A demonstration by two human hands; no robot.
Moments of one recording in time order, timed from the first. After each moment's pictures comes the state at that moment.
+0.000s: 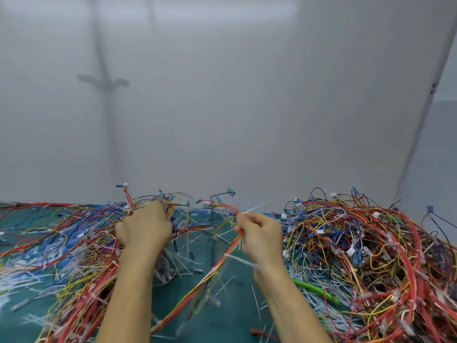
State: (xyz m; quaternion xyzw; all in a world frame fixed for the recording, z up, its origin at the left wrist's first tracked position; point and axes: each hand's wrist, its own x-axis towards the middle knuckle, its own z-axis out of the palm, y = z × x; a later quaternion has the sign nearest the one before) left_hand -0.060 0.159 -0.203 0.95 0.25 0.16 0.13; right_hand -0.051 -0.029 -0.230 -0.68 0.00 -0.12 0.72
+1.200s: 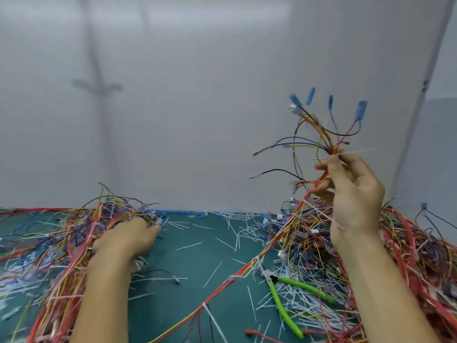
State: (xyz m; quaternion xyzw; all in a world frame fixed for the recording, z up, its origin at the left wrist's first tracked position) left_hand -0.070 0.183 -0.199 0.96 0.23 0.00 0.14; right_hand -0.061 -0.134 -0.151 -0.53 -0.11 -0.36 0.76
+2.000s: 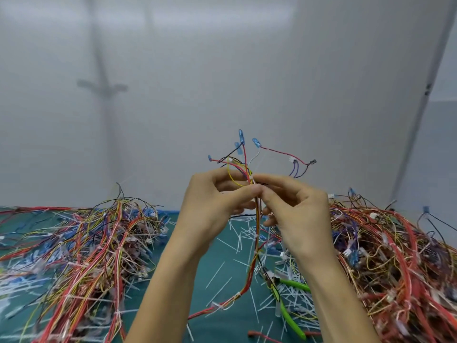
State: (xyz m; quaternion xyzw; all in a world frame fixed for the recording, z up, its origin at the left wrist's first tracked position) left_hand -0.104 0.061 -0.142 0.70 -0.14 0.17 0.68; right_hand -0.094 -0.078 -0.164 -0.69 -0.21 -0.26 0.65
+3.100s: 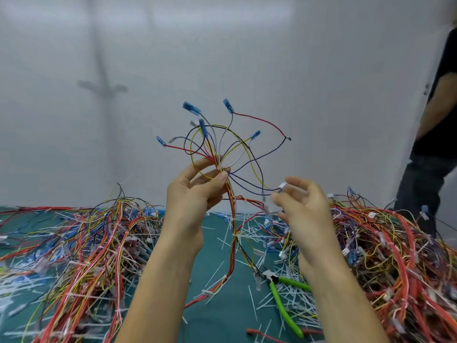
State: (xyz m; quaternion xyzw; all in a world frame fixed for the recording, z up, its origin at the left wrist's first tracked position) left_hand -0.092 0.073 -0.148 0.56 -0.06 0.20 0.80; right_hand -0.090 -0.088 -0.164 -0.65 -0.06 -0.19 0.73
